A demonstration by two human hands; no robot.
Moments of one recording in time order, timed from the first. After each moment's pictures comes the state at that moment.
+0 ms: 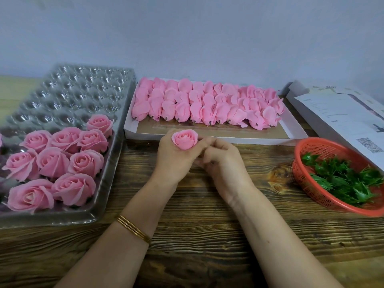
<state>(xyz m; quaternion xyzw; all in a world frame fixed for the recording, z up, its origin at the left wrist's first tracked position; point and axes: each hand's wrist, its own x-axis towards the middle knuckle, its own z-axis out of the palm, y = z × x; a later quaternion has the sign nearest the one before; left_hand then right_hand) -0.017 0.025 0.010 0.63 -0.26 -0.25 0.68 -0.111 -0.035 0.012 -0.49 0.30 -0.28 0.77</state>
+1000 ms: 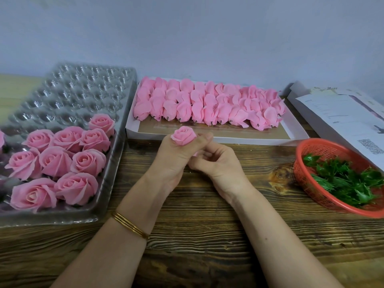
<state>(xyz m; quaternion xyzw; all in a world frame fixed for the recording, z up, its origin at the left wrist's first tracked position) -0.011 0.030 0.020 0.50 -0.26 -0.44 0.70 -0.112 -0.033 0.005 -0.62 0.21 -0.26 0.71</state>
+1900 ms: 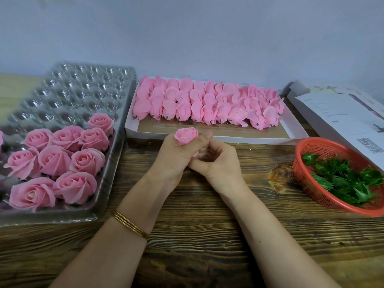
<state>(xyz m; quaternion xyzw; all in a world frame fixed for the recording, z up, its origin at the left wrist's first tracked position) -0.013 0.028 0.016 0.50 -0.25 -0.44 0.70 -0.110 -0.031 0.005 -0.69 0.25 -0.32 0.60</state>
